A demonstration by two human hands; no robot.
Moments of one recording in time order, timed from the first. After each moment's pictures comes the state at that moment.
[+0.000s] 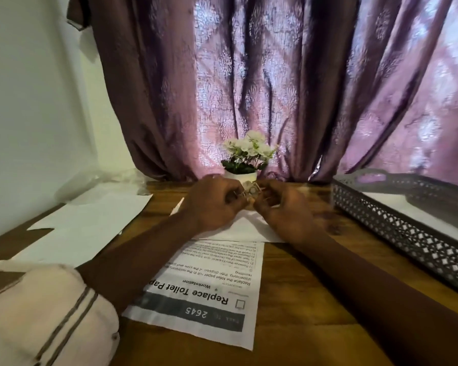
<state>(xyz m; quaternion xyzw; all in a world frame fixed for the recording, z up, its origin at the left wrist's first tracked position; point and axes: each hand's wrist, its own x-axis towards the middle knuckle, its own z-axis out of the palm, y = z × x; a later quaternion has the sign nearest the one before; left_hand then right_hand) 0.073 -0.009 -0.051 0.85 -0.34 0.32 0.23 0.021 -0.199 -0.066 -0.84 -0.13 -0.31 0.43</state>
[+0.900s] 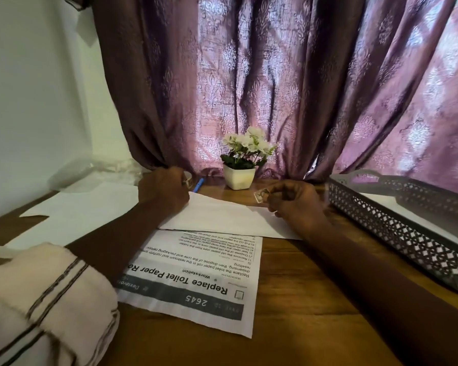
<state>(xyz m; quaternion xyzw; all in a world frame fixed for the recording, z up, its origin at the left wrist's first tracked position) 0.112 0.058 -0.064 0.93 -0.02 0.35 0.14 0.009 -0.211 -0.059 -0.78 -0.10 -0.25 0.57</state>
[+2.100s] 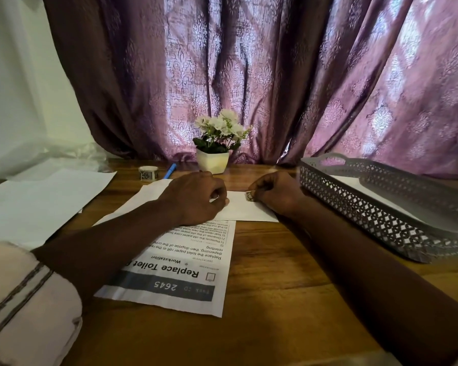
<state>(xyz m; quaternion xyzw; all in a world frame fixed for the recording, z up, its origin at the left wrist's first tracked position) 0.061 -0.020 -0.072 0.89 -0.37 0.23 0.16 0.034 -0.250 -0.069 -0.92 0.01 -0.20 0.35</state>
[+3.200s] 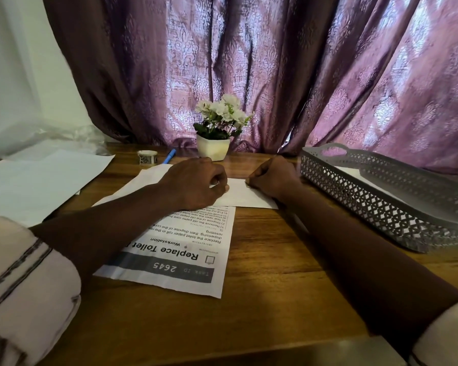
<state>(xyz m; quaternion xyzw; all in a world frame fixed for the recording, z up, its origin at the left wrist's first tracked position) 0.063 -0.020 -0.073 0.89 -0.36 0.23 0.17 0.045 -0.242 -0.062 -0.94 0.06 -0.21 0.25</state>
